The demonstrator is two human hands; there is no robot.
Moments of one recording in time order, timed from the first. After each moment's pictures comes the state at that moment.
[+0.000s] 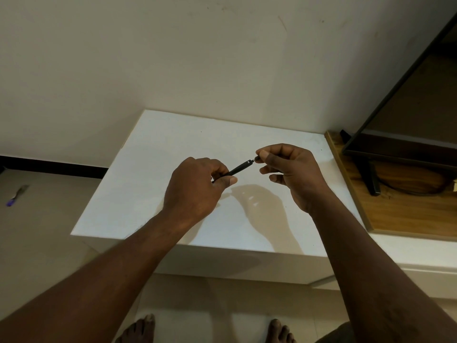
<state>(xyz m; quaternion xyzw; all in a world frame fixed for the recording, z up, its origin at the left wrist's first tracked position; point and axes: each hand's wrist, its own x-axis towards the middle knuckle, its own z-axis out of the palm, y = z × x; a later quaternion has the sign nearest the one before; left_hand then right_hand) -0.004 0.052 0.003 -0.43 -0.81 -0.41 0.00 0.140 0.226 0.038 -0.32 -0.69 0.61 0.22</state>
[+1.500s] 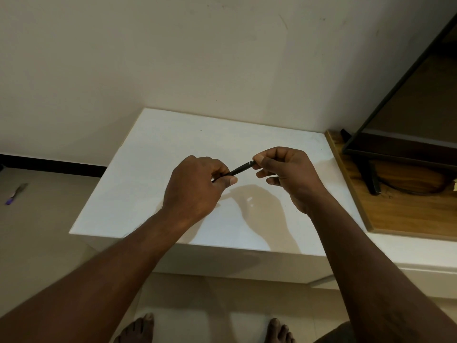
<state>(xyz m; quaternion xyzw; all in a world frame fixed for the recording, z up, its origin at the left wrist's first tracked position) -0.004 0.052 0.002 -0.43 -0.80 -0.41 0.00 0.138 0.221 0.035 -0.33 -0.72 0.58 0.20</state>
